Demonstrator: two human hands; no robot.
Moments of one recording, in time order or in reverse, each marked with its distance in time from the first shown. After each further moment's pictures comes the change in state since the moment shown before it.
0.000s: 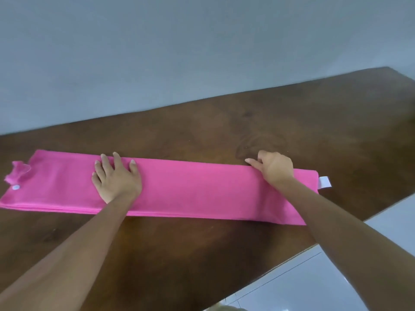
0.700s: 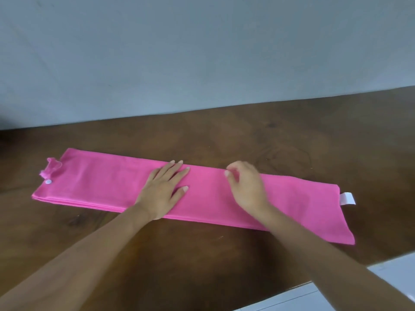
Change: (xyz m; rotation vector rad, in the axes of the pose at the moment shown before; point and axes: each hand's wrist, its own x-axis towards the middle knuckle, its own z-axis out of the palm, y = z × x) left_hand -0.041 0.009 -0.005 0.120 -0.185 0.792; right_hand -0.038 -0.103 0.012 0.581 0.073 -0.274
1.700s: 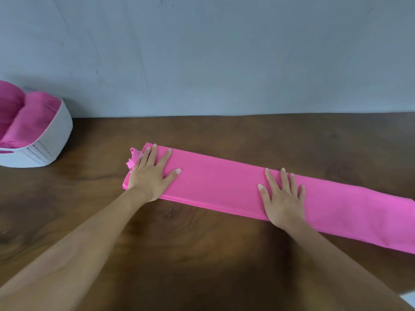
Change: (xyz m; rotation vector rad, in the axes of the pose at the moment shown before) left_hand -0.079 -0.227 -0.043 0.065 -0.084 -0.393; right_hand -0.021 -0.097 0.100 -0.616 -0.239 0.254
